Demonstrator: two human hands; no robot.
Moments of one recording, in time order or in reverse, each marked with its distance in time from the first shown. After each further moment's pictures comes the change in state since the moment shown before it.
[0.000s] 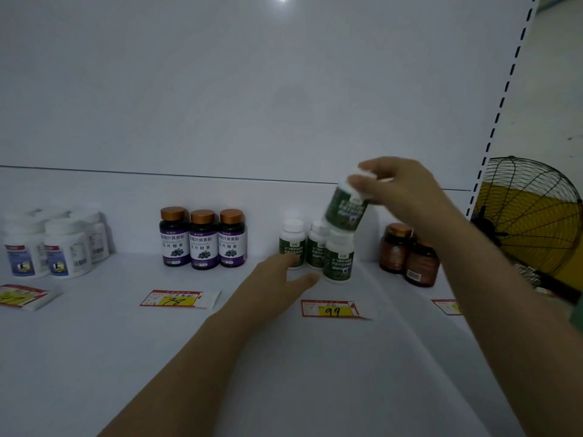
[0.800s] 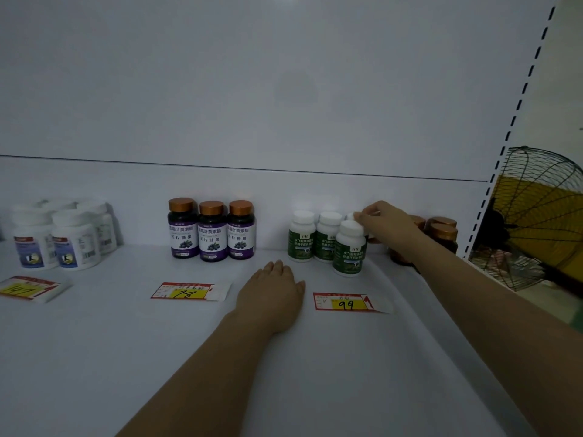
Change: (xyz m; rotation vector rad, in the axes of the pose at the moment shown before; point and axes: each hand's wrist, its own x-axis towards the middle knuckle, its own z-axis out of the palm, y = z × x) left_hand 0.009 -0.031 0.015 0.612 -0.193 -0.112; right_hand 0.024 0.078 0.059 -0.124 -0.124 0.307
